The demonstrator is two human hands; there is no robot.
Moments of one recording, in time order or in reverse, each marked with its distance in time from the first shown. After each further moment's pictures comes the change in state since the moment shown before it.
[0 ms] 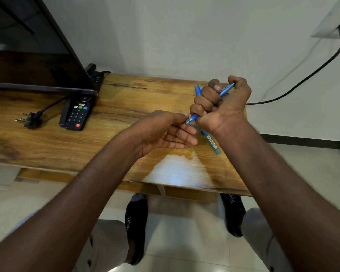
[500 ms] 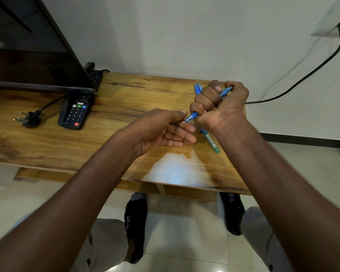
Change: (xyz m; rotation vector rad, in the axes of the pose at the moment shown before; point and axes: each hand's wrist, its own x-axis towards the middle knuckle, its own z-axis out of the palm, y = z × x) left_hand 0.000 0.000 -0.001 -0.017 0.011 0.006; right_hand 0.003 -0.001 -0.002 0.079 0.022 0.052
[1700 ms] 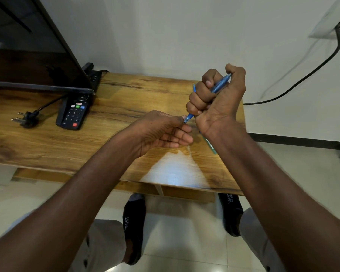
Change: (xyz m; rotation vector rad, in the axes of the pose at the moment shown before) left_hand -0.003 0.000 0.005 0.025 0.065 0.012; right_hand -0.012 0.012 0.009 -0.290 -0.180 -0.280
